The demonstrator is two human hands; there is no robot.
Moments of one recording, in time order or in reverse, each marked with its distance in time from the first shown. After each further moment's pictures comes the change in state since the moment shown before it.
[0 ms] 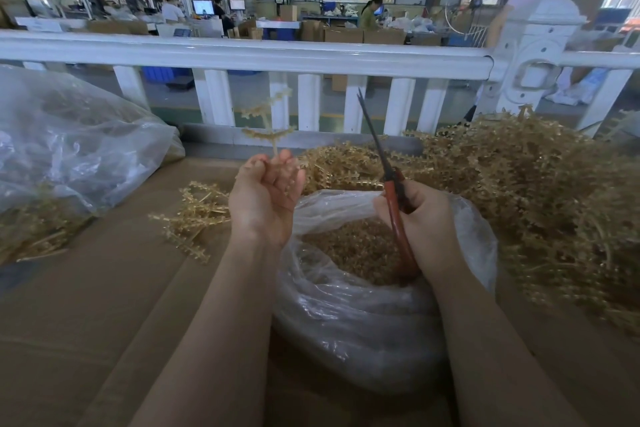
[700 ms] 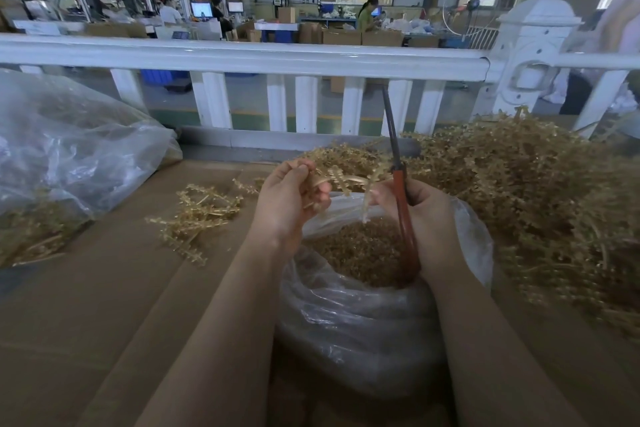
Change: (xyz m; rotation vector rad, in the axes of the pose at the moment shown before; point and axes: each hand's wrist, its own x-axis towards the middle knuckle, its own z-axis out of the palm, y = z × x) left_hand -0.008 -0.015 0.010 0.522 -0.199 -0.014; right_hand 0.003 -0.013 -0.002 0.243 0.049 0.179
